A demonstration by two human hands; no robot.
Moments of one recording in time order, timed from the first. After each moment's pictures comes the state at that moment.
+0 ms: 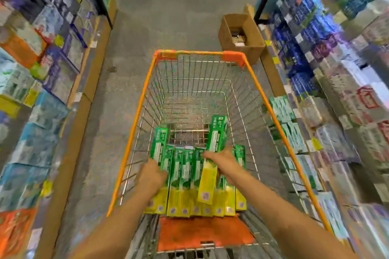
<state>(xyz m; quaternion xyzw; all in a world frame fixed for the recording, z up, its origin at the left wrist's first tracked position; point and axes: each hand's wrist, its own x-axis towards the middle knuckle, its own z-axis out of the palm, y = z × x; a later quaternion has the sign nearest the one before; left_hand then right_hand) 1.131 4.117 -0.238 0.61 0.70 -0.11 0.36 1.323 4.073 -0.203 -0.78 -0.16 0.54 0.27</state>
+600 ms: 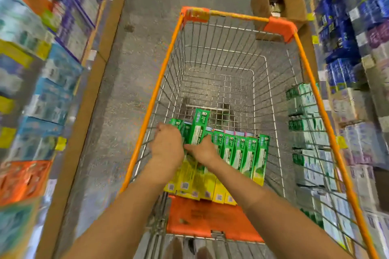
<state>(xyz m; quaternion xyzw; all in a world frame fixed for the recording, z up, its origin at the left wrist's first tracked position) 1.142 4.139 -0.221 0.69 0.67 -0.17 0.22 1.241 4.115 -0.281 -0.78 -0.30 0.54 0.10</state>
